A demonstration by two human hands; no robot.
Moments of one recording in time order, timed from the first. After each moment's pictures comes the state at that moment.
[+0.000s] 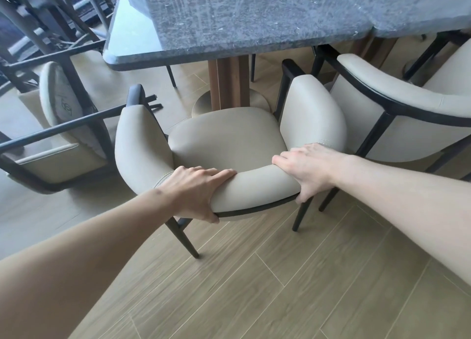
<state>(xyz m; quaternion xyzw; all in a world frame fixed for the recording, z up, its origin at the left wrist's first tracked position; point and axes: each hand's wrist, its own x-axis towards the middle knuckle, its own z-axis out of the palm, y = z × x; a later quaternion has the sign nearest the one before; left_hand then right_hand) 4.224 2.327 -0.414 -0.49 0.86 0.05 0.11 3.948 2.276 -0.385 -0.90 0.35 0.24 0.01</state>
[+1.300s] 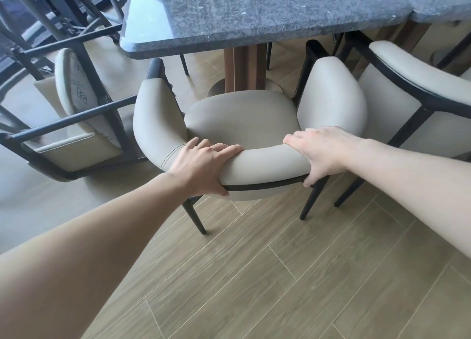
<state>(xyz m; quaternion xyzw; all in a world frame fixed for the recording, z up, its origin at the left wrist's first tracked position) 4.258 2.295 -0.412 -0.55 0.83 0.04 0.07 3.983 2.238 -0.389 -0.88 0.41 0.23 0.02</state>
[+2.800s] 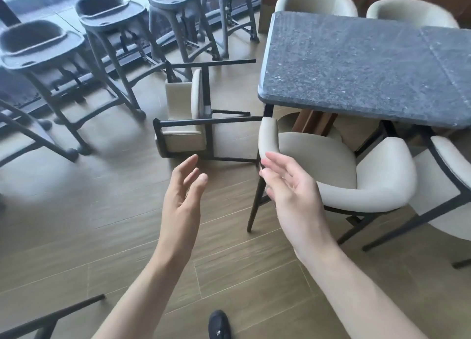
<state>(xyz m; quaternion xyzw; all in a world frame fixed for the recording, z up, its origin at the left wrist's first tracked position) 4.420 2.580 -0.160 -0.64 0.30 0.33 -0.62 4.265 2.510 -0.114 -0.53 0.47 -0.37 0.60</state>
